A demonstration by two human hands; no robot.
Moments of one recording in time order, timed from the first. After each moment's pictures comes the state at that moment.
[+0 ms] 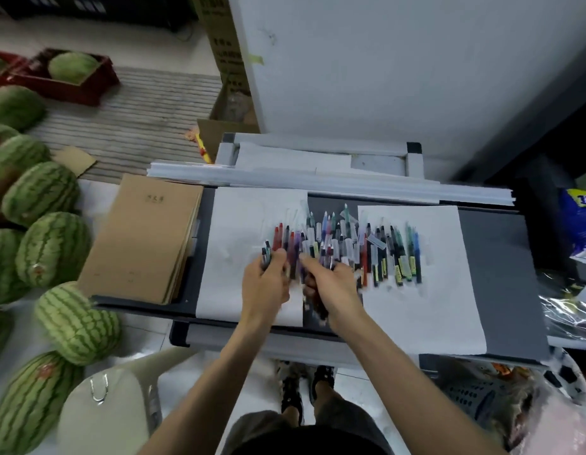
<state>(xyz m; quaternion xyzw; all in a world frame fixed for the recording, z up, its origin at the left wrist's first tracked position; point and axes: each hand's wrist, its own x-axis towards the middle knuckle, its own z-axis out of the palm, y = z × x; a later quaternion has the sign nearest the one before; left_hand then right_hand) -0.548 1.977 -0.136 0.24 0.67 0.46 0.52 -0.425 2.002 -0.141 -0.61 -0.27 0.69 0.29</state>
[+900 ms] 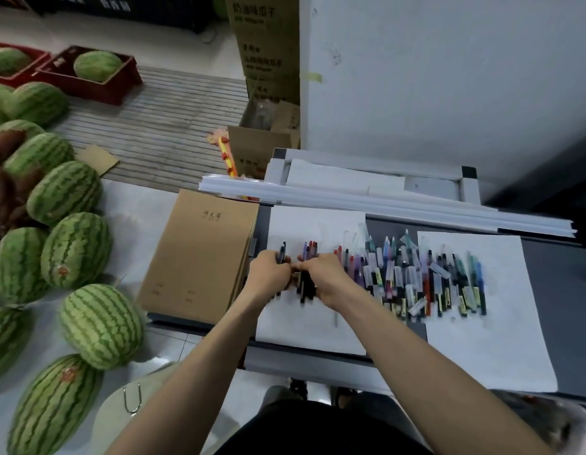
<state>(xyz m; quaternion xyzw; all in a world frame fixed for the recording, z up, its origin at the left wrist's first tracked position) -0.699 2.037 -0.165 0.35 0.77 0.20 0.49 -0.570 2.068 -0.166 -0.64 -0.27 0.70 0.17</state>
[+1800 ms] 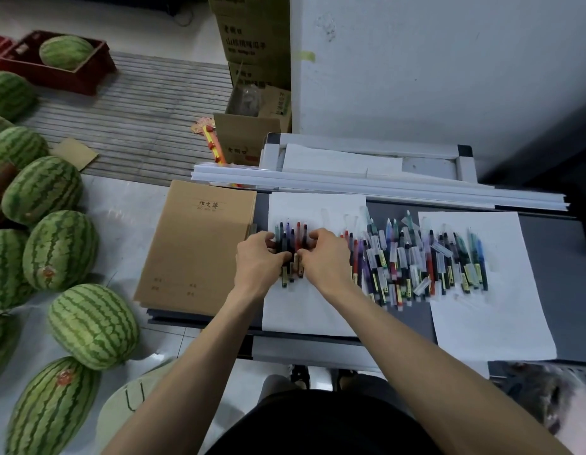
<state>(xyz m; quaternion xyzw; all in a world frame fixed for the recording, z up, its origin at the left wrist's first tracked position) -0.720 2.028 -0.172 0.43 0.79 0.23 0.37 -0.578 2.055 -0.178 -0.70 -0.59 0.37 0.16</state>
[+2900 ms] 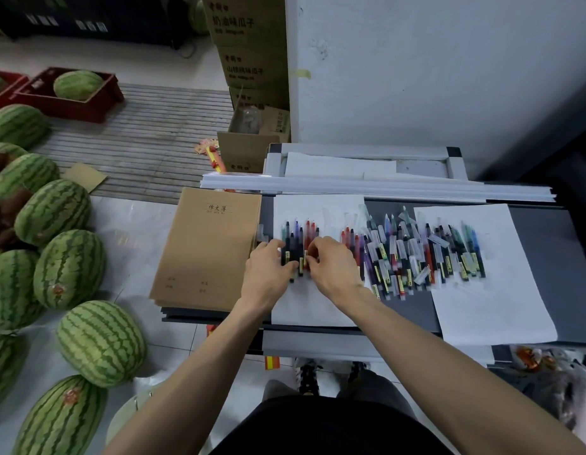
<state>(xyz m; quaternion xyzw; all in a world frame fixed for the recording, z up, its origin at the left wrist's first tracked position) -0.717 1.995 -0.167 0.55 0.76 0.19 0.30 -0.563 2.027 -0.171 -0.62 -0.73 0.27 0.10</state>
